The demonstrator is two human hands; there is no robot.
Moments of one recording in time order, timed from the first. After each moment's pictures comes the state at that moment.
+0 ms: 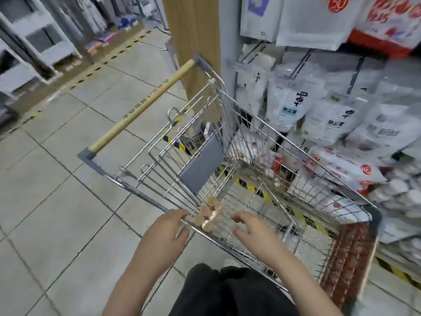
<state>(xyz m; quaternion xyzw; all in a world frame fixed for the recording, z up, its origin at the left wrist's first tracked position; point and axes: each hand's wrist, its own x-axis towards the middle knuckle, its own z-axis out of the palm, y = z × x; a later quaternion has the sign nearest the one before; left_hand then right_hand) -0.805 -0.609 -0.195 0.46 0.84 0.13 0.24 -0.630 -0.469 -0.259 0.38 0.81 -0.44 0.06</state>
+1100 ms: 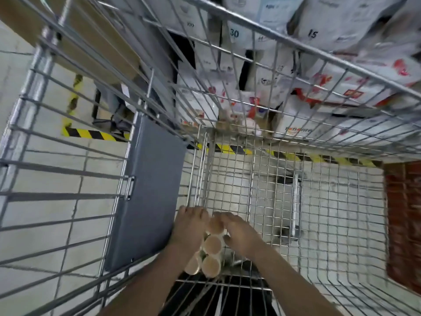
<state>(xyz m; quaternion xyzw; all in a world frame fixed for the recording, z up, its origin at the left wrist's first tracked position) -0.910 -0.411 -0.588 0.76 0.55 -0.27 0.21 -0.749 -0.406 -0.602 0.49 0.73 -0.46 0.14</state>
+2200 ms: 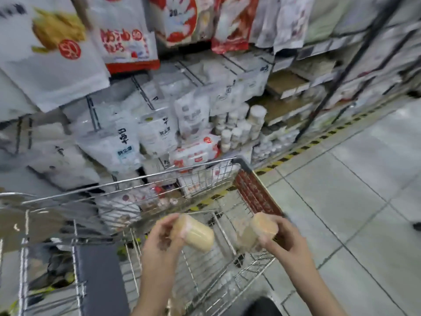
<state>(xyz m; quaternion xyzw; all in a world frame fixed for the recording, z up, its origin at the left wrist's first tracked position) -0.797 -0.417 -0.230 0.51 0.47 0.40 0.60 -0.580 -0.532 -0.231 0.70 0.30 -0.38 -0.52</state>
